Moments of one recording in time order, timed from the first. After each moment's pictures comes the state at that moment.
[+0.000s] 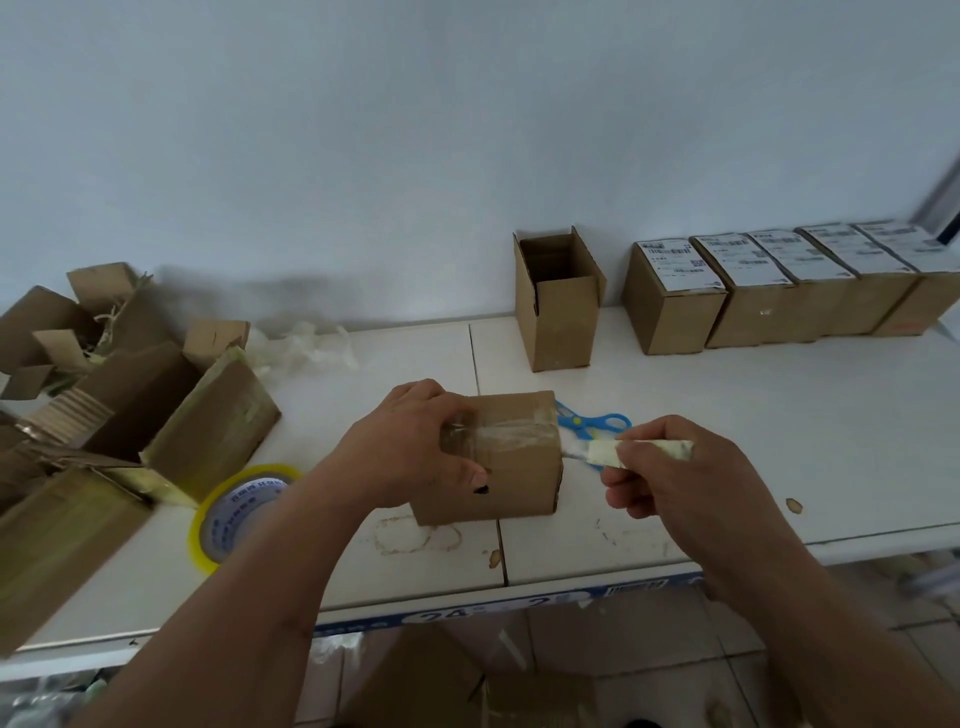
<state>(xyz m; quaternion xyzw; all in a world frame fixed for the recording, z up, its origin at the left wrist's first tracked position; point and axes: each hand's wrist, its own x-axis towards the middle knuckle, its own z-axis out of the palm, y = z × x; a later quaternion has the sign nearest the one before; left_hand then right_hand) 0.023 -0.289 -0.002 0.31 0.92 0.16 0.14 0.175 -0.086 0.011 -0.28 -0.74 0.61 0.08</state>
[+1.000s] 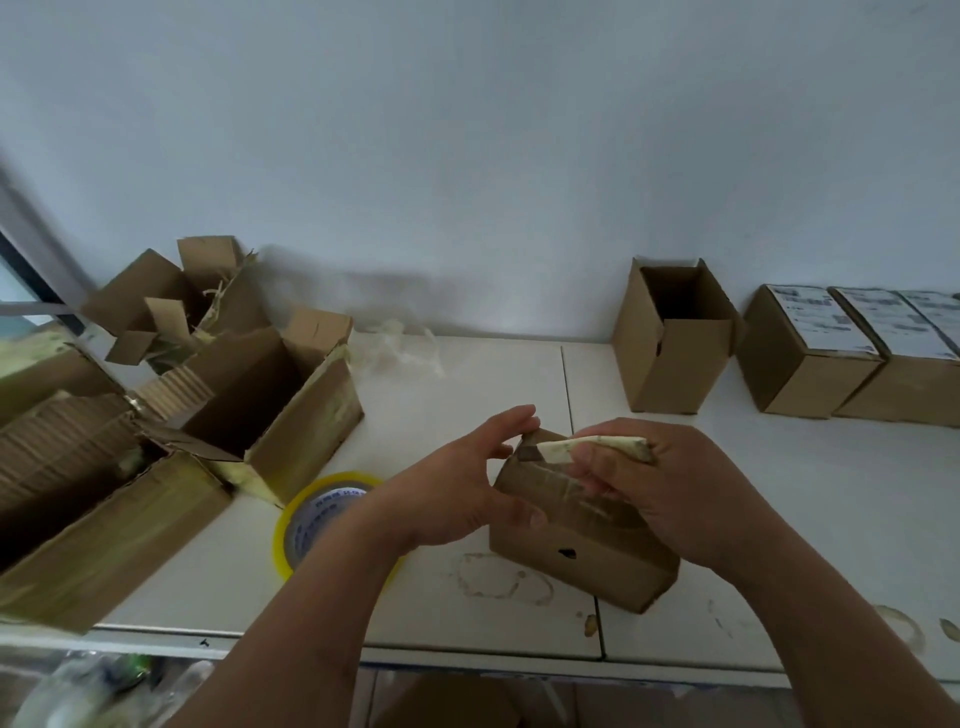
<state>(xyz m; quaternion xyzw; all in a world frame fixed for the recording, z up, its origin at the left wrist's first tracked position) -0.007 -0.343 -0.036 0.24 0.80 0.46 0.28 0.077 -0.140 0.014 -0.03 -0.91 0.41 -0.02</state>
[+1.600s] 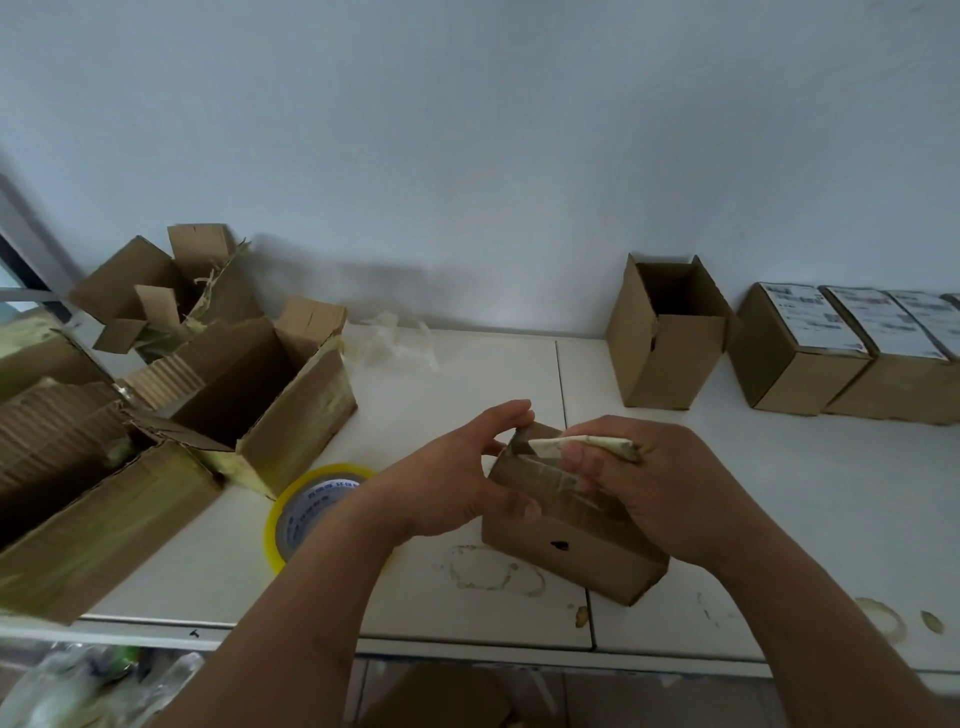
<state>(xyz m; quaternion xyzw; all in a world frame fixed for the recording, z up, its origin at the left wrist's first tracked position) -0.005 -0.342 -0.034 0.24 0.81 0.45 0.28 0.076 -0.139 0.008 0.01 -0.94 0.33 -0.01</state>
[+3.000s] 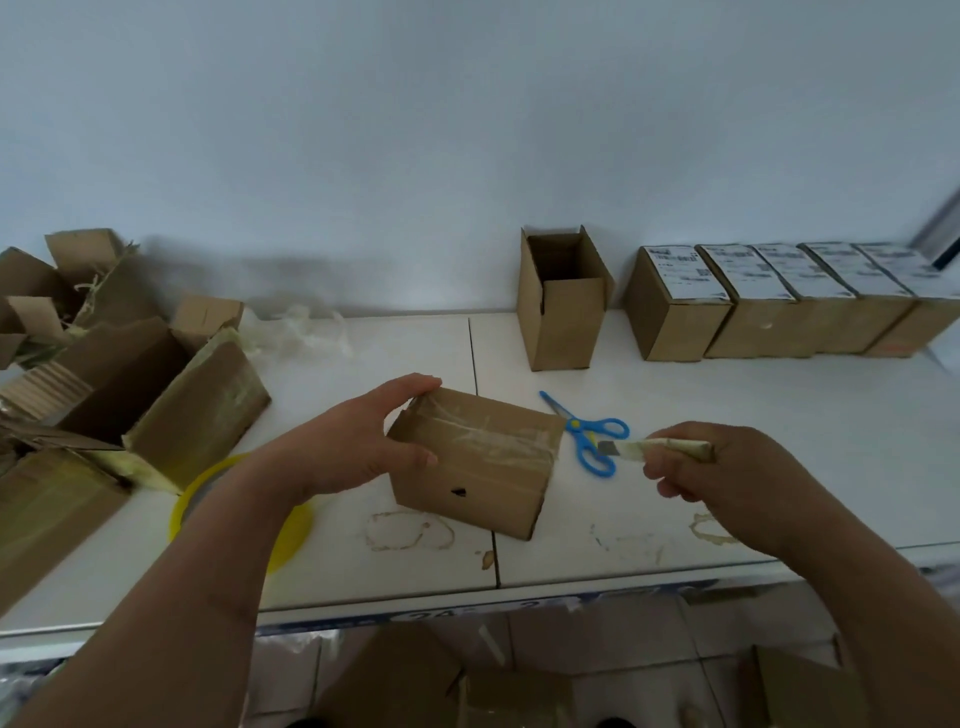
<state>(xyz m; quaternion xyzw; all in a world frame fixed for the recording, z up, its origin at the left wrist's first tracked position) 0.003 -0.328 -0.011 0.25 0.87 0.34 0.25 0.172 -0.036 0.020 -0.20 -0.91 0.36 -0.03</state>
